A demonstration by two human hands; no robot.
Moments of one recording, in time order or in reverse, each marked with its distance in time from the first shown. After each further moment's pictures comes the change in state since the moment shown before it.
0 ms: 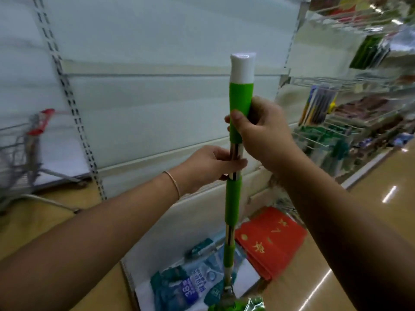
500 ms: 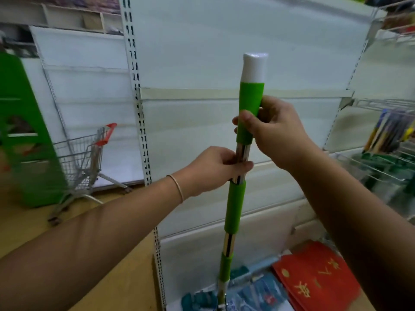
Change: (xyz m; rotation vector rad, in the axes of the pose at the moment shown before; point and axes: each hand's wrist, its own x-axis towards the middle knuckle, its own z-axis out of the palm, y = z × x) left_hand -0.028 0.006 -0.106 0.234 0.232 0.028; right_hand 0.050 -0.036 0.079 0.211 -0.220 -0.106
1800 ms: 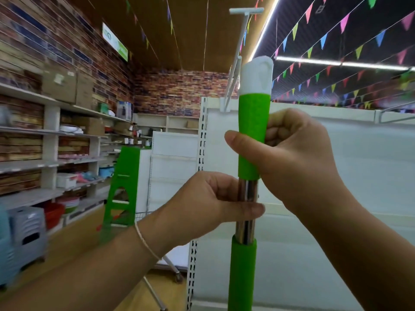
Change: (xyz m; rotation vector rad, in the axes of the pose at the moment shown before) left_hand -0.018 0.122 -0.117 -0.041 0.380 0.259; right_hand 0.104 -0.120 0.024 0.312 0.022 -0.564
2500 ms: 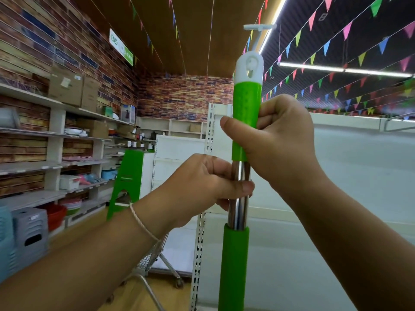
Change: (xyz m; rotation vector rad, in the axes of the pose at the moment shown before) left_hand 0.004 0.028 -0.027 0.079 0.038 0.034; right_hand 0.028 -0.004 0.030 -0.147 0.127 -0.087
